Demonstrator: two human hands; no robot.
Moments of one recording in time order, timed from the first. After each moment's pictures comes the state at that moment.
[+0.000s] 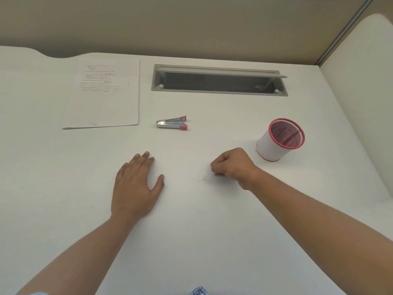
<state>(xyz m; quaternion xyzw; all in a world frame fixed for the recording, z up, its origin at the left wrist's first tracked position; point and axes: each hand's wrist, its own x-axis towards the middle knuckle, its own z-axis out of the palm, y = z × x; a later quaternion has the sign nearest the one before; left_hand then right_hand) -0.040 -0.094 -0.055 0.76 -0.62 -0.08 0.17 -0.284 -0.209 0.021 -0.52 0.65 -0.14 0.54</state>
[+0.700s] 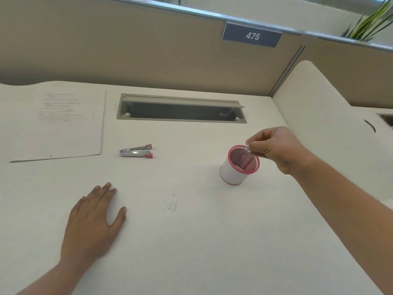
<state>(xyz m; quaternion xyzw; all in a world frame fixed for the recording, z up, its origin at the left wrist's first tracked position) -0.039 -0.095 -0.057 0.77 -0.62 -0.08 0.15 -0.409 -0.269 0.147 -0.52 0.68 -0.28 0.44</state>
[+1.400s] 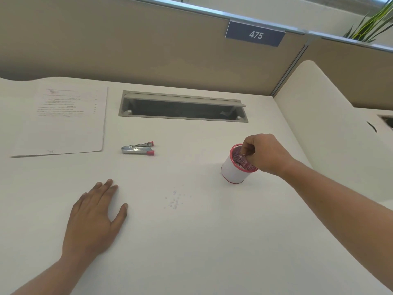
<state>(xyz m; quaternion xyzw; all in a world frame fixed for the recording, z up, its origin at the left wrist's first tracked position) -0.039 -0.095 -0.058 0.76 -0.62 -0.08 0.15 -0.409 -0.279 0.113 -0.76 0.63 -0.04 0.15</state>
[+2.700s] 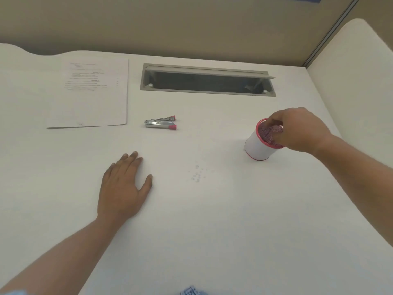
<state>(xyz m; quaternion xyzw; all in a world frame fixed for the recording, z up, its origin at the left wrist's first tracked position) -0.040 -0.096 -0.055 0.76 -0.62 -0.08 0.15 -0.404 -0.273 0.113 -0.78 0.62 0.04 0.07</state>
